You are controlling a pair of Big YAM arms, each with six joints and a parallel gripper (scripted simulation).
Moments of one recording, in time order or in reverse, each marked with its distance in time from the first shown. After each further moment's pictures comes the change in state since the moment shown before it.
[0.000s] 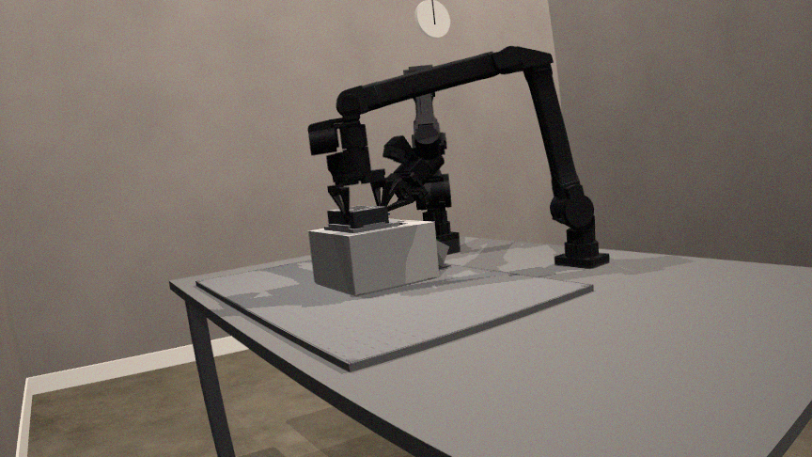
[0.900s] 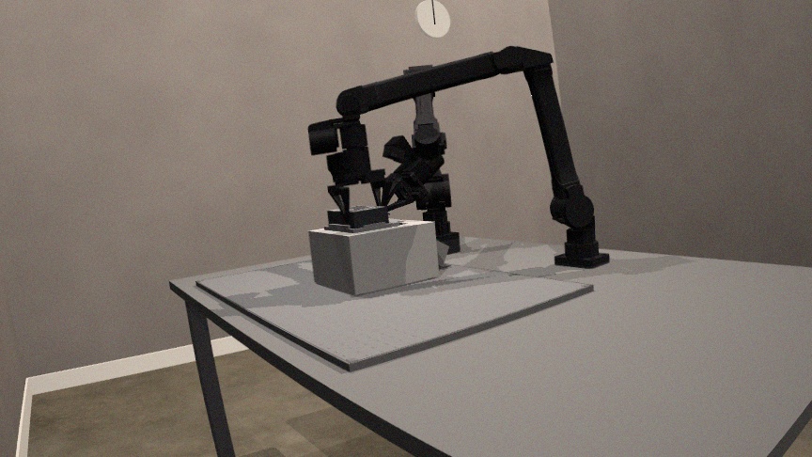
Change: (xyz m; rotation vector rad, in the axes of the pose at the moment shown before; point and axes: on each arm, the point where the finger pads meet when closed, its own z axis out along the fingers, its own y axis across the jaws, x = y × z) left arm 0.000 0.000 0.000 0.000 0.000 0.000; right arm 0.000 0.000 0.000 0.000 -0.001 0.000
